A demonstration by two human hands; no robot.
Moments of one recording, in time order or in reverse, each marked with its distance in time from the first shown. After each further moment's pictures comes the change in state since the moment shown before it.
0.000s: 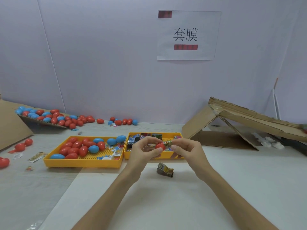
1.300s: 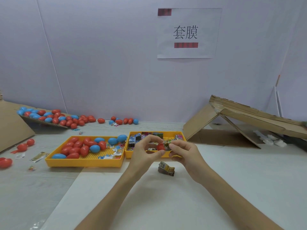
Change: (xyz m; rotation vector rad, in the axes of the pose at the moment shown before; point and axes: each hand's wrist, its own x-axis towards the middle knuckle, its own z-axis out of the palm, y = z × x) left_hand -0.002 -0.003 0.000 0.257 0.004 0.154; right_hand -0.004 0.002 0.013 0.298 -0.023 0.223
